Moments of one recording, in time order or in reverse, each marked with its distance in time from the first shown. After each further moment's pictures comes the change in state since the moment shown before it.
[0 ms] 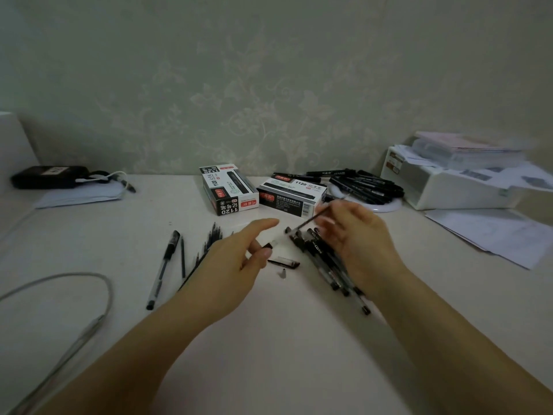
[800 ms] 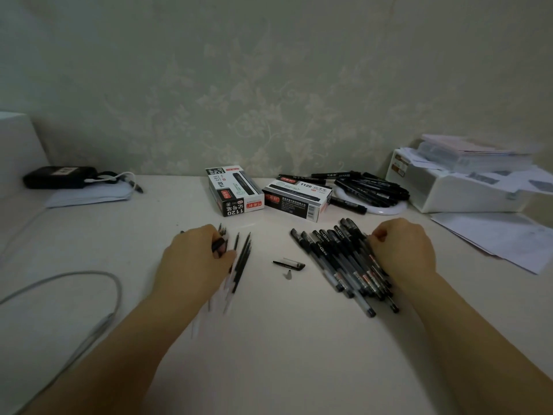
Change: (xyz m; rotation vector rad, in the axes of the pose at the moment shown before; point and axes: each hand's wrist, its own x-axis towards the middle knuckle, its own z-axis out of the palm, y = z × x) left_hand 0.000 -0.024 -0.025 0.391 0.289 -0.339; right_hand 0.032 -0.003 -0.062 -1.562 0.315 -0.246
